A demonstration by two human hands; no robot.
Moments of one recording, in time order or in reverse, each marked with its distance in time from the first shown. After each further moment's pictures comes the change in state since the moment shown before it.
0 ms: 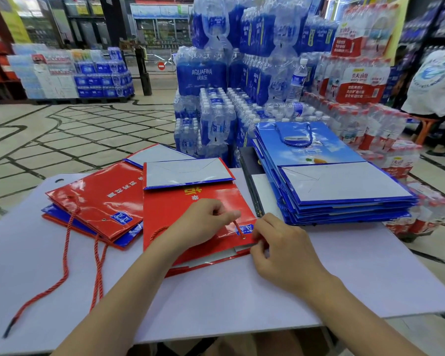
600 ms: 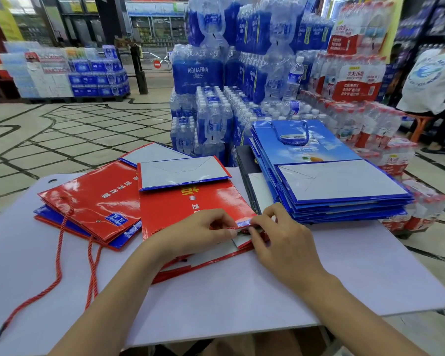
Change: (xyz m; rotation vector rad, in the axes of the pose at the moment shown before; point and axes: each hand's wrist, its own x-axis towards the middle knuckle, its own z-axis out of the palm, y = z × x) left_hand -0.015 -0.002 -0.005 -0.070 -0.273 0.093; right_hand 0.003 0.003 0.003 -0.068 0.240 0.000
